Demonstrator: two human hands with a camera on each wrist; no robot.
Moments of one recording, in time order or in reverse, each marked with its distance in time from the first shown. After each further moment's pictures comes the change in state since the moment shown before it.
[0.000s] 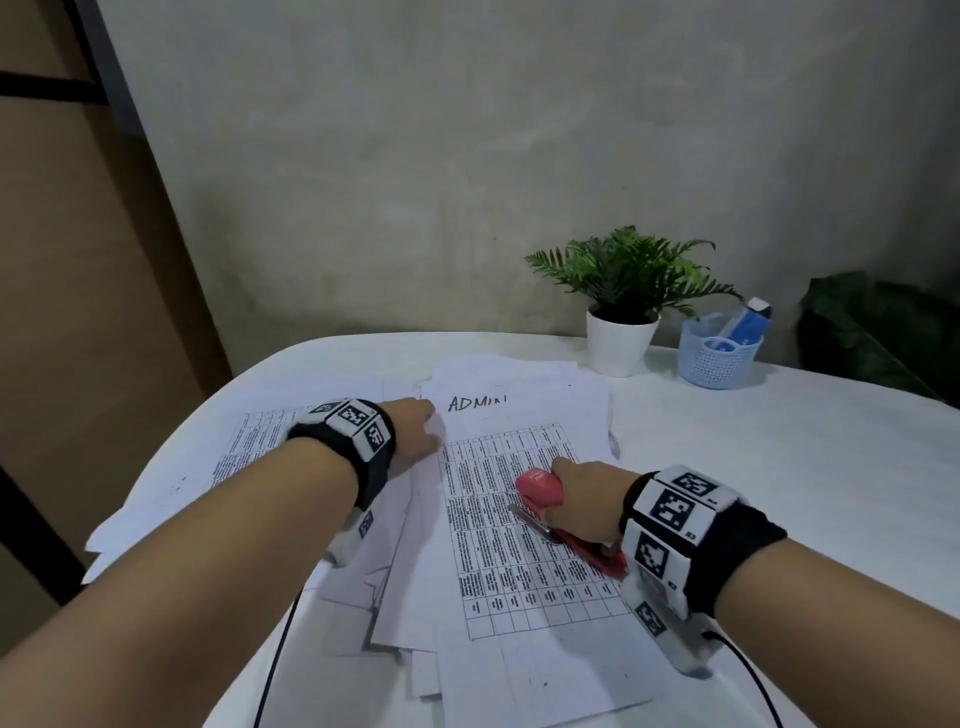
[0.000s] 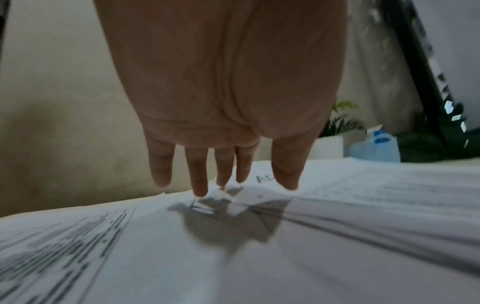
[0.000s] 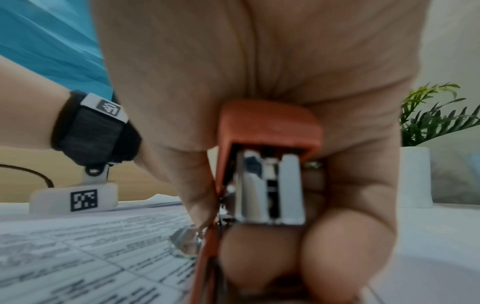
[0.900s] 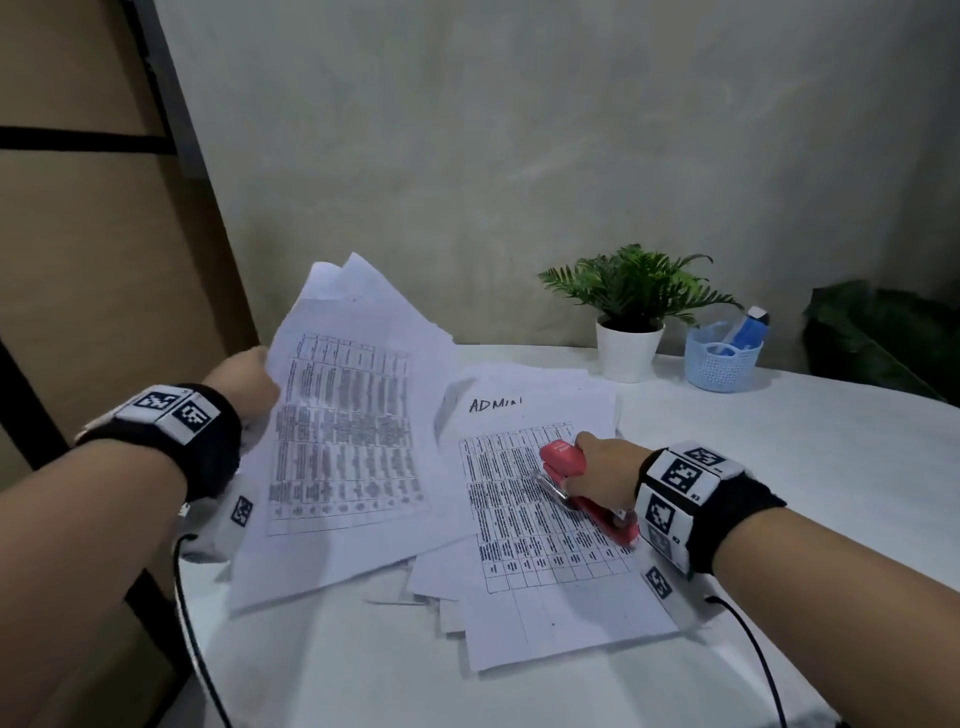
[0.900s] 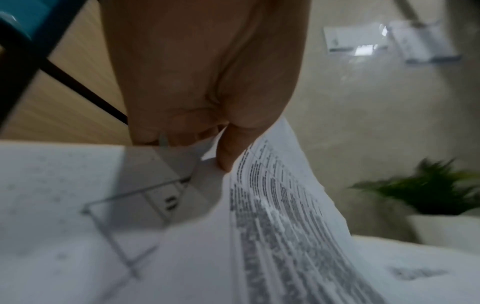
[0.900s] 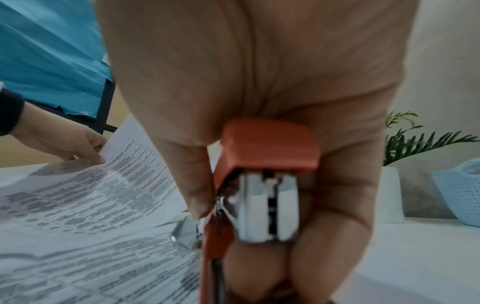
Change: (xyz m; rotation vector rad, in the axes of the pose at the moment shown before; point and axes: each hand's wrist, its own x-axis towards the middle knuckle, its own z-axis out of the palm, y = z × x) left_hand -0.116 -0.123 -0.057 -0.428 0.439 -0.407; right_hand -0.008 0.009 0.004 0.084 0.165 0.089
